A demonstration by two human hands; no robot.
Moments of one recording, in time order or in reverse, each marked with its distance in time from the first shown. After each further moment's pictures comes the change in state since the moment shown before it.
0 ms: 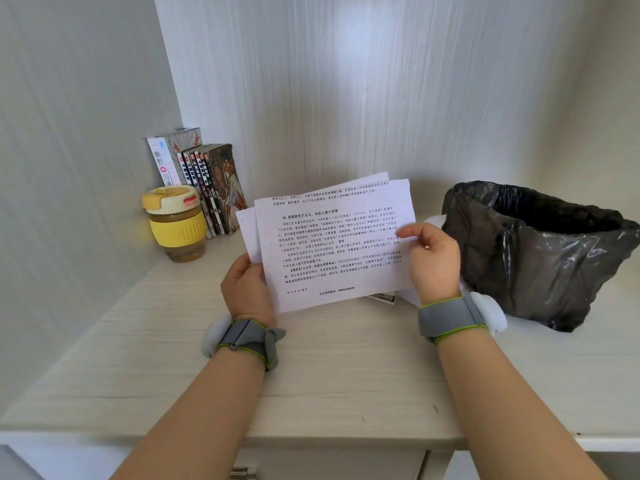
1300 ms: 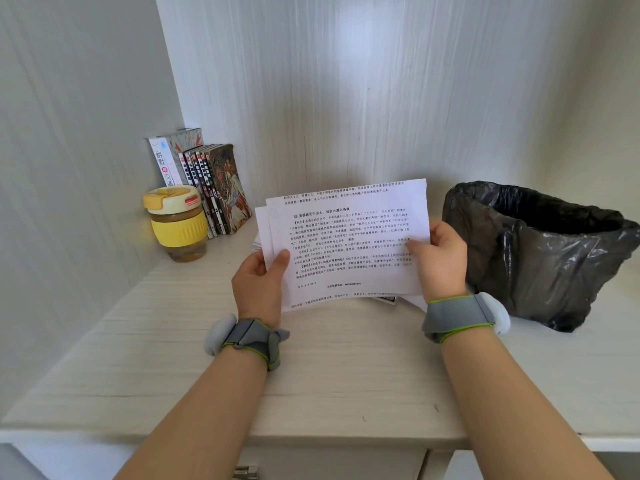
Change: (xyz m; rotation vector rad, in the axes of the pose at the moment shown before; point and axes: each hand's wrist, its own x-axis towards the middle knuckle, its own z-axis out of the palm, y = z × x) left_hand -0.002 -0.004 0.004 0.083 -0.150 0.090; right_hand 0.001 -0.013 -0.007 0.177 -0.014 0.121
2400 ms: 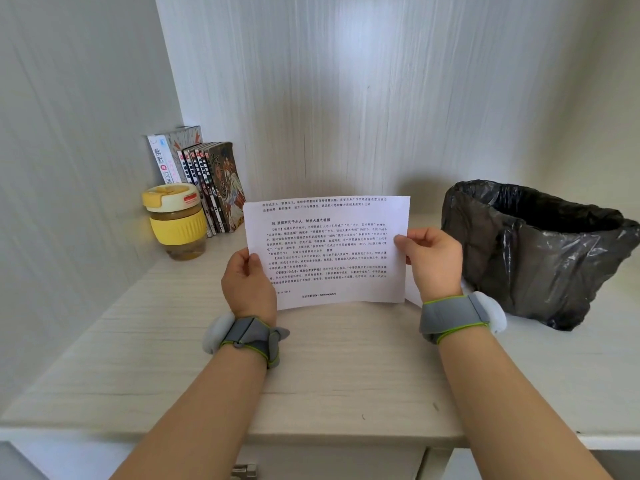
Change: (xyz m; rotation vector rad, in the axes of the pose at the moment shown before) left_hand 0.005 -0.002 -0.002 0.212 0.227 0.098; right_hand -0.004 -0.002 0.006 -0.066 0.015 0.099
